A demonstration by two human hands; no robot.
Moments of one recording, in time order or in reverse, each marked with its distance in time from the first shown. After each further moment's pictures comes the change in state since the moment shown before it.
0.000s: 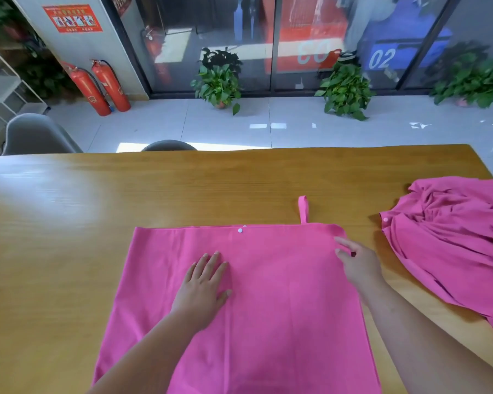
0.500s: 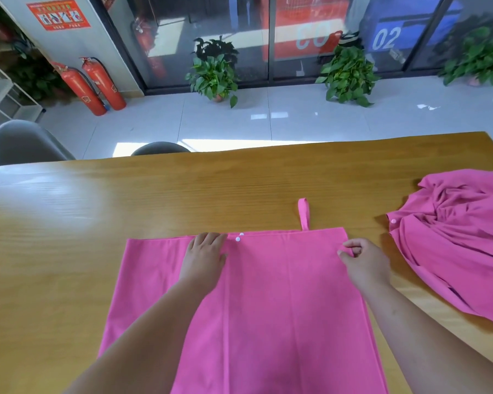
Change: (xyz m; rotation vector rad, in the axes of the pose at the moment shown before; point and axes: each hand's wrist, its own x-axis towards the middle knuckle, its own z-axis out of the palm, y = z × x) left_hand 0.095 0.001 -0.047 -0.142 0.162 -0.067; right_hand 0.030 0.002 0.004 -0.067 0.155 0.052
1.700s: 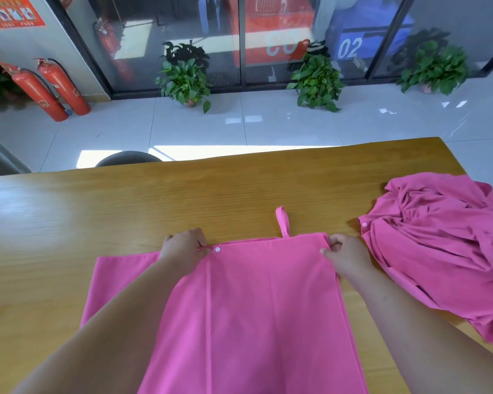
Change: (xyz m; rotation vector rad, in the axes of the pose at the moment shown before) left_hand 0.070 0.001 -0.025 -0.090 -0.182 -0.119; right_hand 0.036 -0.009 -0.022 -0.139 -0.146 -0.014
